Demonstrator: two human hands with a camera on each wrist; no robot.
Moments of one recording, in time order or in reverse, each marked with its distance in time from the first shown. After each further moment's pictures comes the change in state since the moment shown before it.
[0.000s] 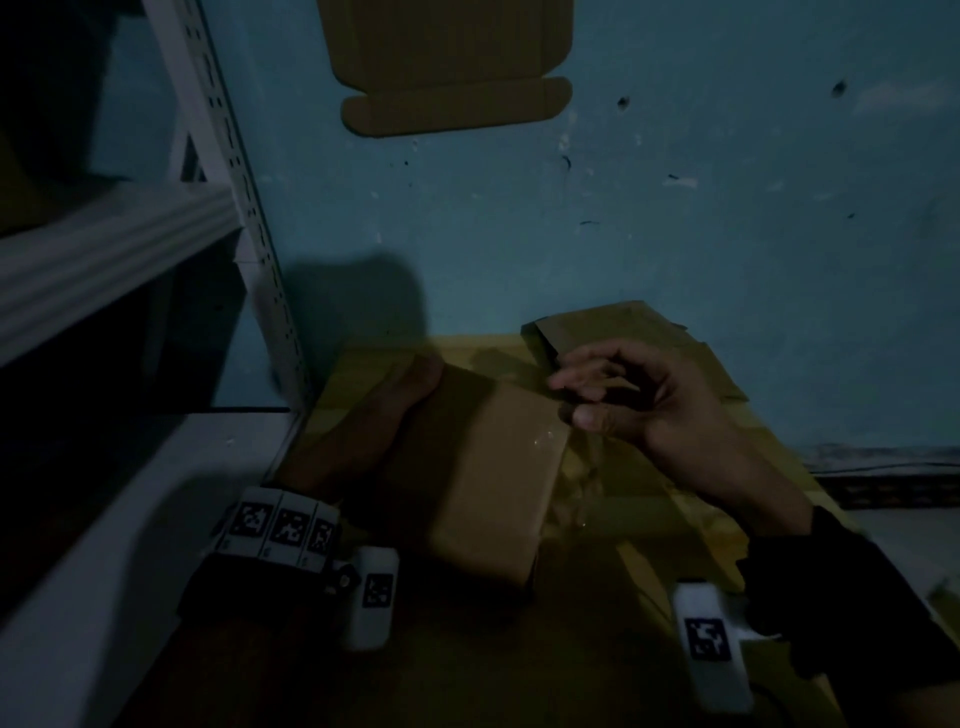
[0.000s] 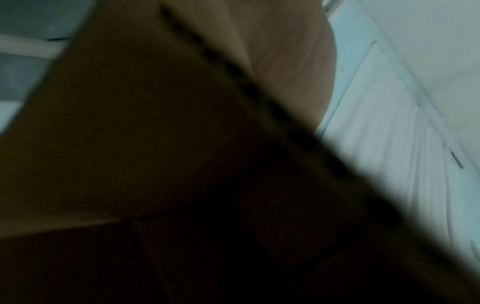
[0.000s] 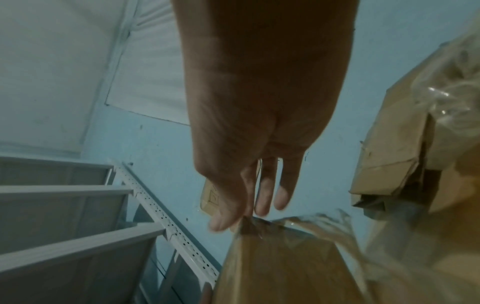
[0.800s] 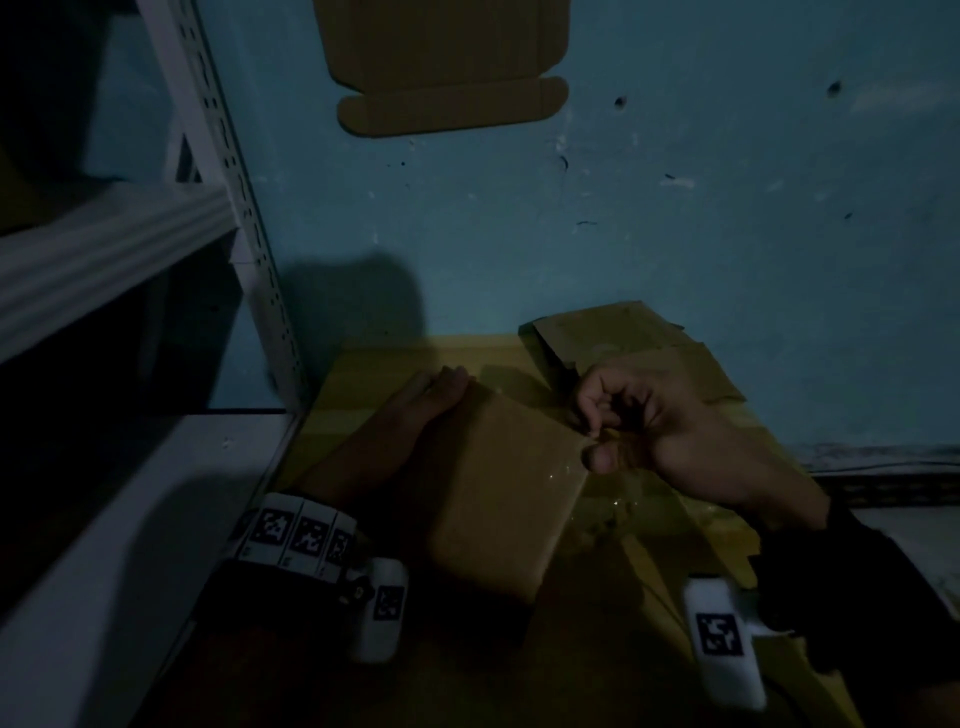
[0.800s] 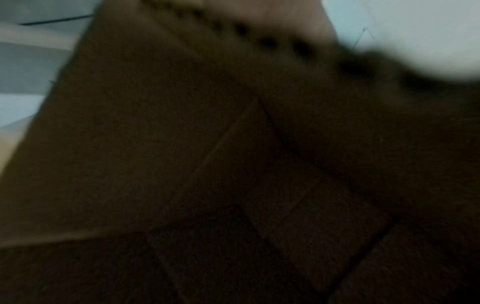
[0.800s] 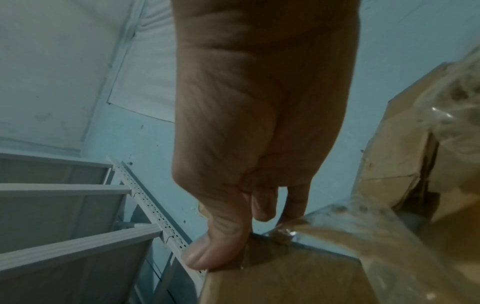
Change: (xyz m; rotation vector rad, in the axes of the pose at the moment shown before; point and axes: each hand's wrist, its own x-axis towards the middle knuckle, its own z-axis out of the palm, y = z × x) left_hand 0.005 -0.015 -0.001 0.122 -0.129 -0.048; right_hand -0.004 -0.001 -0.012 0.007 -0.329 0.063
